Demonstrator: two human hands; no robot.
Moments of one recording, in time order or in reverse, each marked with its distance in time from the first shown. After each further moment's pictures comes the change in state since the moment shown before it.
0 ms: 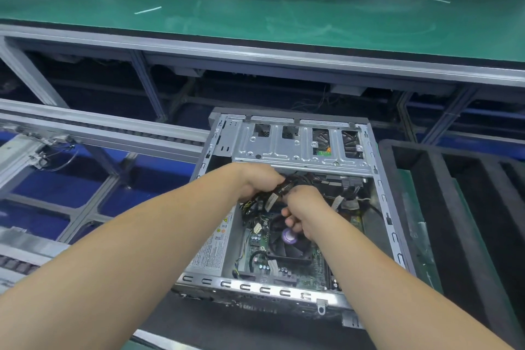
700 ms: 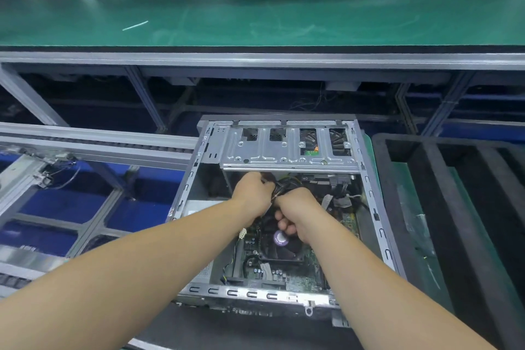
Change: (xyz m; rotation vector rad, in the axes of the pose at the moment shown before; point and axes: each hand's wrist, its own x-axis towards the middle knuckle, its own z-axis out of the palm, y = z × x) left_hand 0.004 -0.020 0.037 0.008 0.518 0.164; right_hand 0.002 0.009 -0.006 -0.033 -0.010 -0.138
